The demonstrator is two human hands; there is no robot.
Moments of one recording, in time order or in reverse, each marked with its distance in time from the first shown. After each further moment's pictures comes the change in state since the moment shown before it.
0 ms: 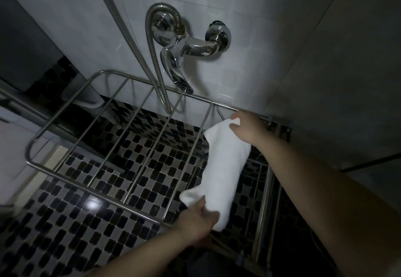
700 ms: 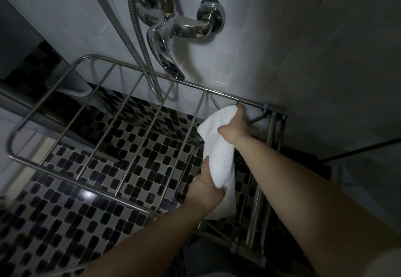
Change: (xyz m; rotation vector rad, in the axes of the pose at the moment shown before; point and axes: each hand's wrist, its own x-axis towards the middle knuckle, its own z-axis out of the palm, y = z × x) left_hand 0.048 0.034 0.021 0.000 0.177 0.215; right_hand -0.026 -0.024 0.037 0.424 0.026 0.493
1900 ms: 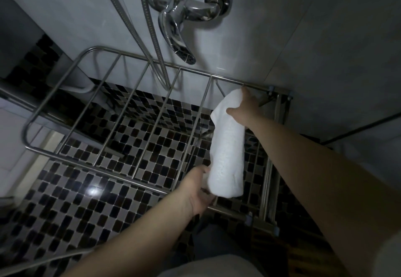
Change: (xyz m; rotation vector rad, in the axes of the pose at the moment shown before) left_hand -0.041 -0.026 -0.041 -1.206 -0.207 -0.633; right_hand -0.007 -0.002 -0.011 -0.212 0.003 -0.117
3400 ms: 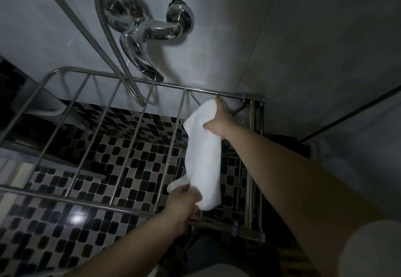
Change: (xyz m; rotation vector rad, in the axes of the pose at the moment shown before) left_hand 0.018 -0.014 -0.004 0.442 0.078 0.244; right_hand -0.008 -0.002 -0.006 0.109 -0.107 0.054
